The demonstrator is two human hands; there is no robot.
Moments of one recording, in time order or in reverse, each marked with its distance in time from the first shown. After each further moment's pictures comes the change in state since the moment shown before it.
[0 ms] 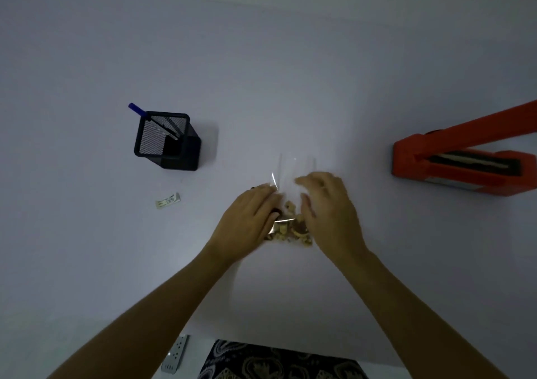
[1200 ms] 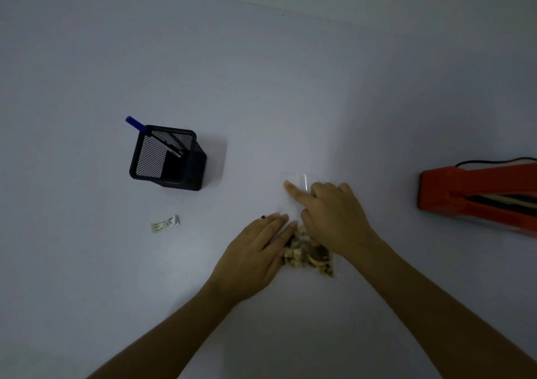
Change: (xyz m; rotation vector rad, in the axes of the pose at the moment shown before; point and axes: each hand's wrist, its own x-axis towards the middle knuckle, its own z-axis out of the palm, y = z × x) left_hand -0.008 -0.011 0.019 -0.001 -0.011 -0.015; right_hand 0.063 0.029 0.035 -0.319 -0.398 -0.232
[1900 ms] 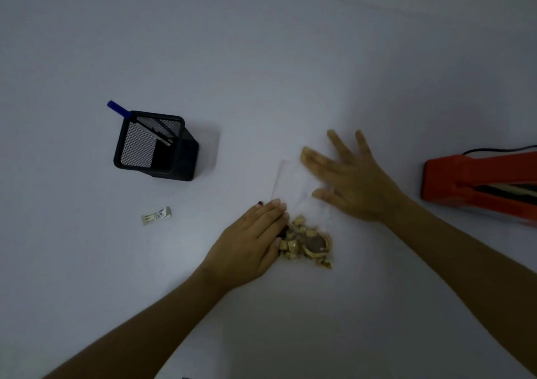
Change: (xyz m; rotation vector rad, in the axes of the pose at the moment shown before) left_hand 0.008 -0.004 -0.004 0.021 -0.010 0.055; right_hand 0.010 0.077 0.006 -0.203 -0.220 -0.250
